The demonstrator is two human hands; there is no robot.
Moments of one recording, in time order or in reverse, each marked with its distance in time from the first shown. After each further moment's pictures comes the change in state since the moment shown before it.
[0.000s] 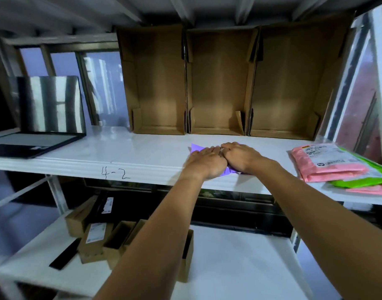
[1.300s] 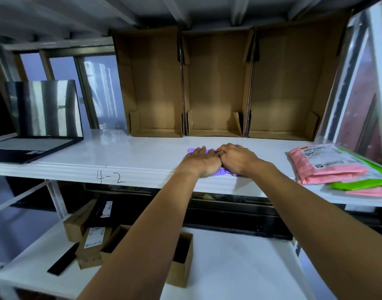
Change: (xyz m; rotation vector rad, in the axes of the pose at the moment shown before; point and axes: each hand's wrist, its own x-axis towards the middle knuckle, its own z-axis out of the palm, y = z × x) left_hand 0.014 -0.007 -0.003 -0.027 -0.119 -0.117; right_hand 0.001 -0.001 0.000 -0.112 0.028 -0.027
